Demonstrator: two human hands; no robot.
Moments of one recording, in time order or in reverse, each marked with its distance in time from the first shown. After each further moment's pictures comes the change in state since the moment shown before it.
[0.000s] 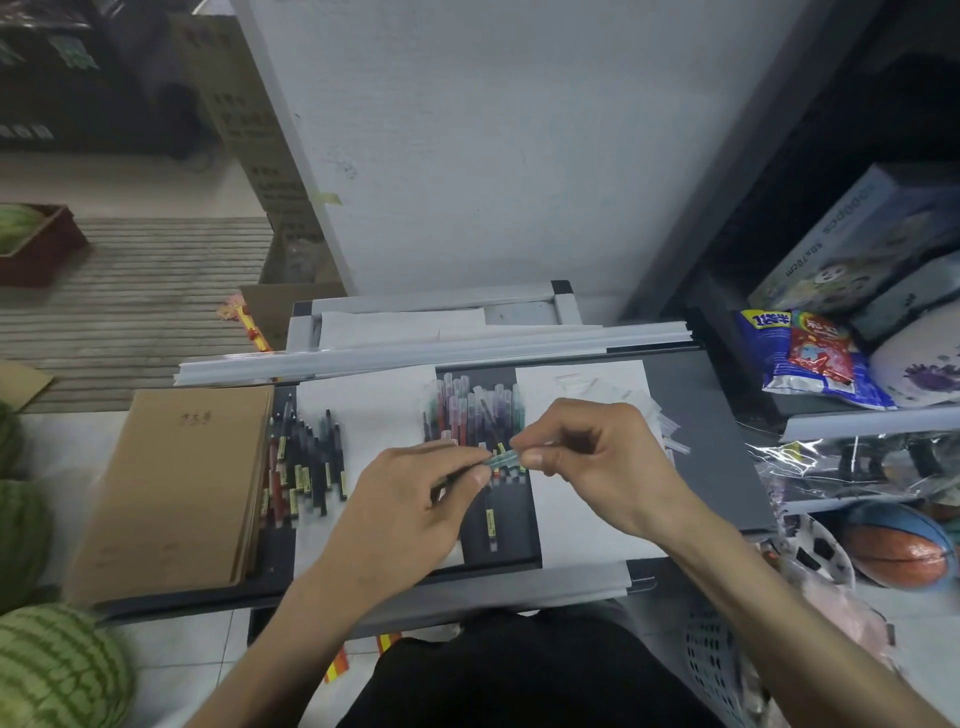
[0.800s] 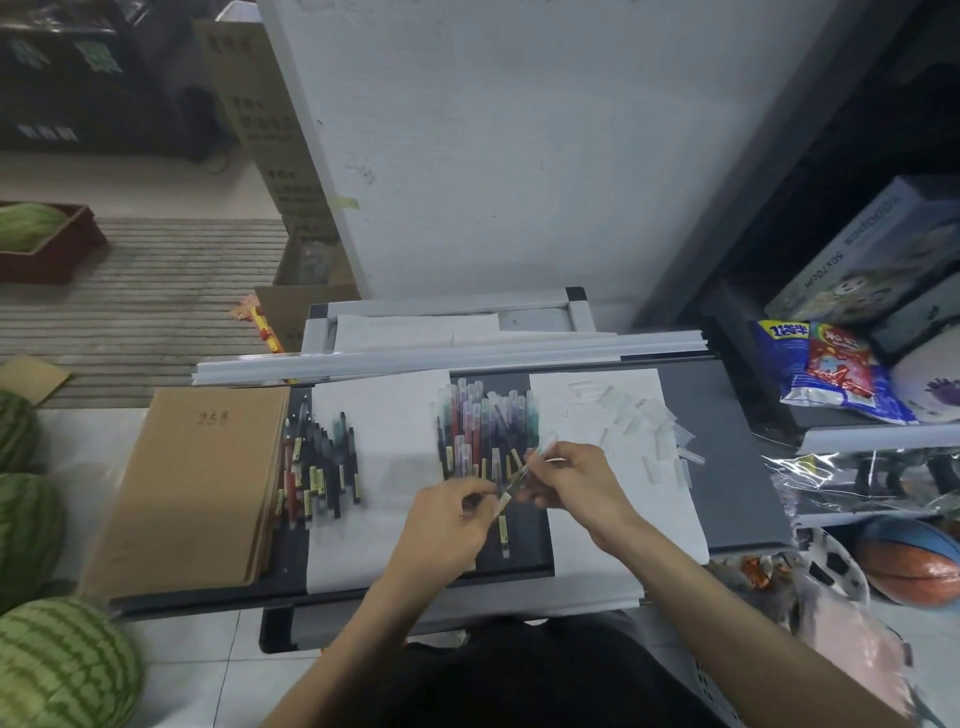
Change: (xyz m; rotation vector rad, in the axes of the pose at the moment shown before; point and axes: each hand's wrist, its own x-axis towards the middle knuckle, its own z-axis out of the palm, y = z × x) left_hand 0.001 -0.061 0.075 -0.097 -0.094 -0.478; right_hand 0.033 0.090 0.043 0.191 0.129 0.482
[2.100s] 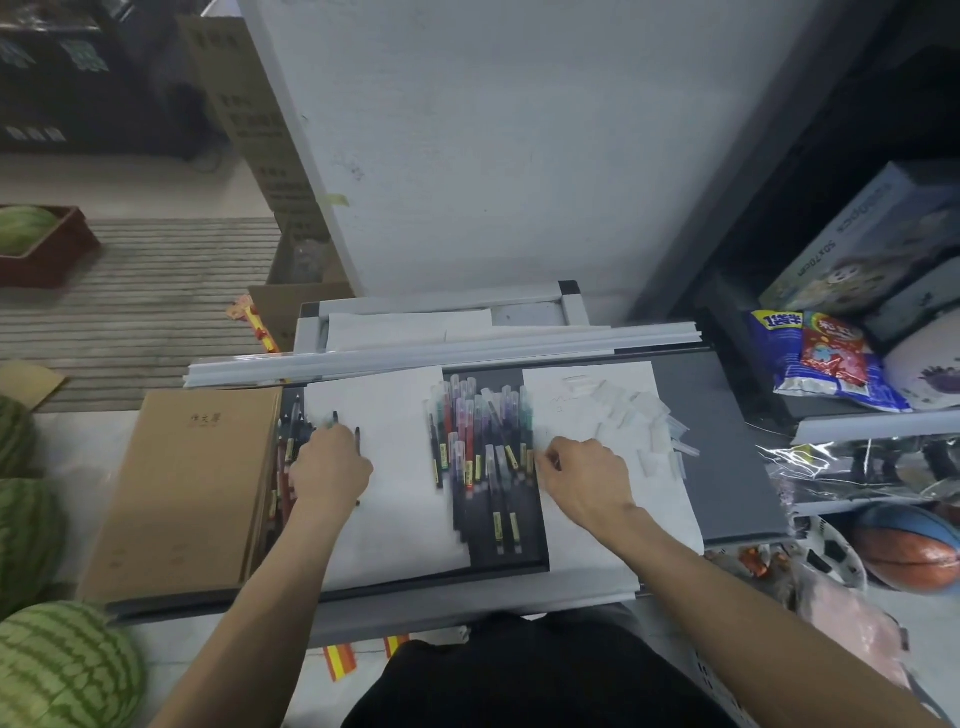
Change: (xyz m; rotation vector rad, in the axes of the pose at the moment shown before) left_hand 0.074 -0.072 -0.076 0.574 0.210 -0.424; right_hand 0.037 0.034 -0.017 -1.089 0.235 -0.219
